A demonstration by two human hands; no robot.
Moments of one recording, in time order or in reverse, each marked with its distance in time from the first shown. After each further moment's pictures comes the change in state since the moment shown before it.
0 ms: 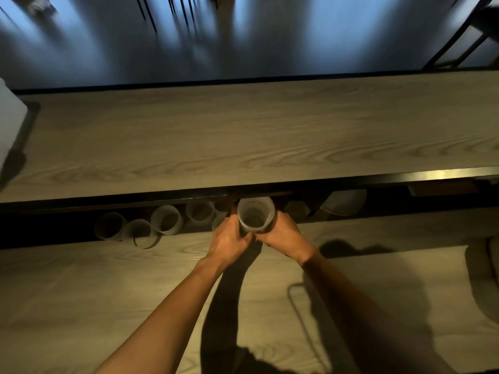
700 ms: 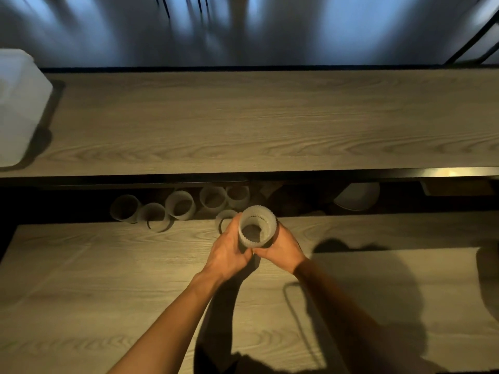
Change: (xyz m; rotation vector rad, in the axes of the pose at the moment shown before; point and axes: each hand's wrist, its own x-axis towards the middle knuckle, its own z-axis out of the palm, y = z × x) left_hand -0.064 -0.031 -0.009 -0.106 -0.011 0.059; right_hand -0.036 0.013 0.054 0.096 -0.026 -0.072
